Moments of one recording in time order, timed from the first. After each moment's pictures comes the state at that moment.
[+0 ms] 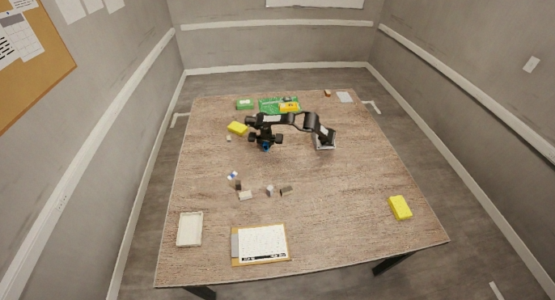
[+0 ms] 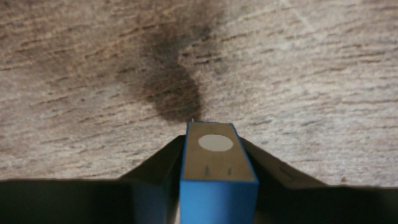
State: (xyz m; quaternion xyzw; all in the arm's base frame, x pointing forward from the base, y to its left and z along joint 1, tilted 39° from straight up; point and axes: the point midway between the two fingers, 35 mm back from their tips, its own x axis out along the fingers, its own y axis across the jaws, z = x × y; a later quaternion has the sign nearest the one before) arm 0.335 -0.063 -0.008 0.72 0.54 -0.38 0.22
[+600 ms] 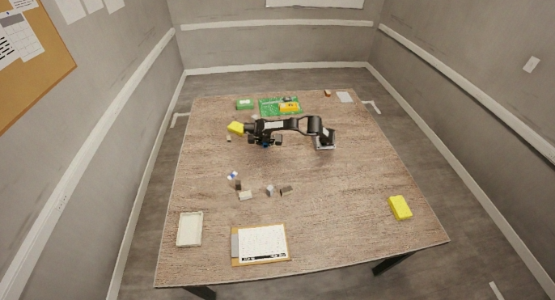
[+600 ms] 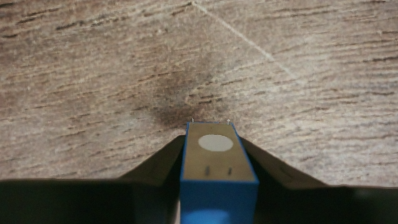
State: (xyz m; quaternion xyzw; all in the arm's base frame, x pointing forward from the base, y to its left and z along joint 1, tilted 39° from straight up) arm 0.335 -0.072 -0.009 0.65 0.49 -0.49 0.31
